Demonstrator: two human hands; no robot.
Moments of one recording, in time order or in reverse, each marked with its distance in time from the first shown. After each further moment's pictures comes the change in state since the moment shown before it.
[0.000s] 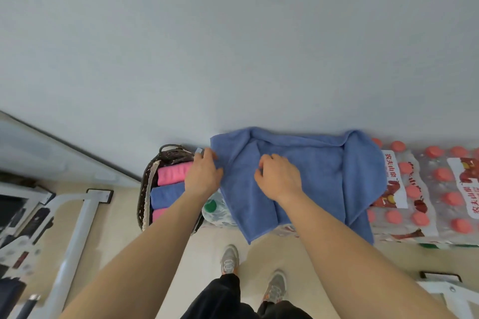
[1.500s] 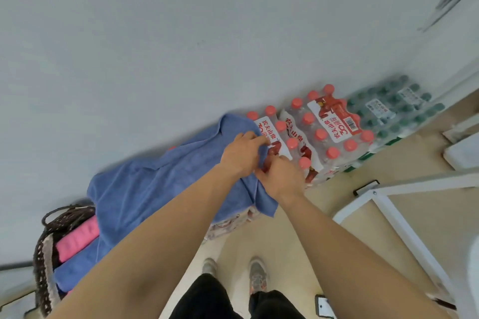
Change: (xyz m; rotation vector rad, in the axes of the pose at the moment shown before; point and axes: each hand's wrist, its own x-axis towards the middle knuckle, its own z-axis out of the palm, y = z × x) left_hand -0.039 0.293 0.143 0.281 -0.371 0.924; right_hand -0.108 0.202 -0.024 0.277 0.158 0.636
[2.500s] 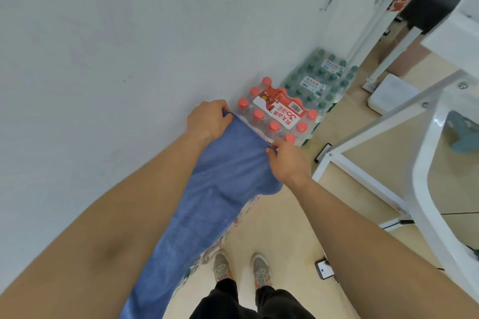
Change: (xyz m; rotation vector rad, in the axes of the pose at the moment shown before) left_hand 0.098 0.019 -0.070 -0.043 0.071 0.078; right_hand -0.006 0.037 -0.060 0.186 0.191 0.395
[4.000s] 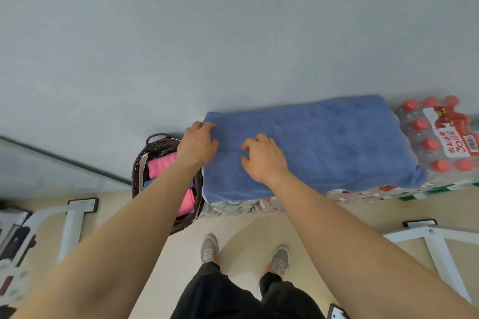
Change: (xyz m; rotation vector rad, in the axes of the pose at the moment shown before) left_hand -0.368 -0.226 -0.006 -0.097 0.262 -0.747; right_hand -0.193 -0.168 0.178 -0.353 -0.453 -0.899
